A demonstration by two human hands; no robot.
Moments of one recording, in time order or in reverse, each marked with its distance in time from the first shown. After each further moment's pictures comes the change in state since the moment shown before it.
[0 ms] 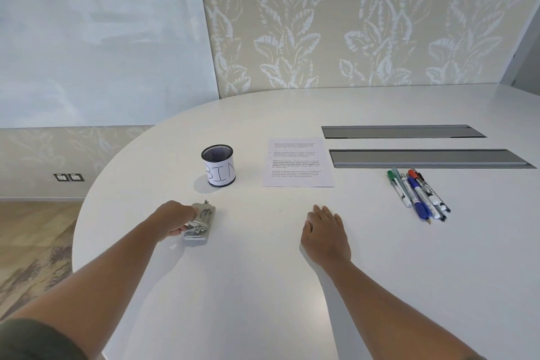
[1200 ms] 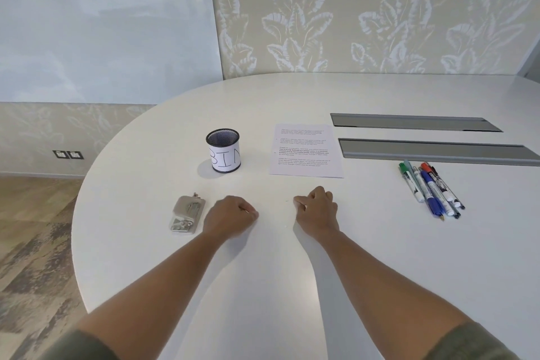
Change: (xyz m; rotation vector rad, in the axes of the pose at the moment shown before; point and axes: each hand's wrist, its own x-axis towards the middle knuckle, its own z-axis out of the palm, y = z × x) left_hand -0.051 0.023 0.089 0.157 -0.017 0.383; right_hand 0.039 -0.031 0.010 0.104 -0.027 0.026
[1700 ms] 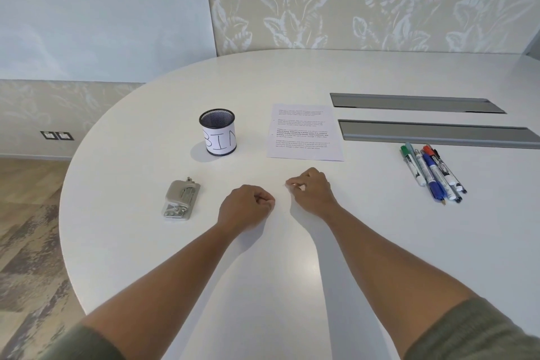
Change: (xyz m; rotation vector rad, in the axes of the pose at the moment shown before) left_hand -0.006 0.019 0.031 -0.033 -0.035 0.088; right_hand 0.020 0.006 0.000 0.253 -0.134 -0.032
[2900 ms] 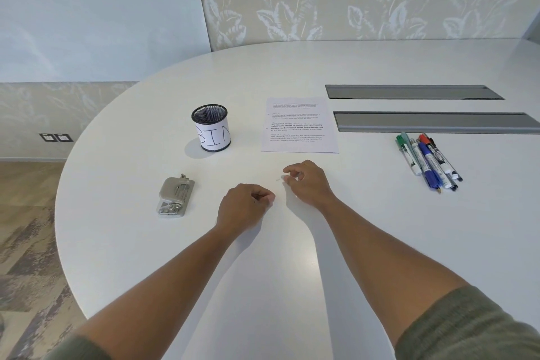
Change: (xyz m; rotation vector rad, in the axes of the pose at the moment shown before) left_hand -0.006 -0.002 0.011 -0.033 0.005 0.048; right_hand -0.001 -0.001 -0.007 0.116 0.056 -0.021
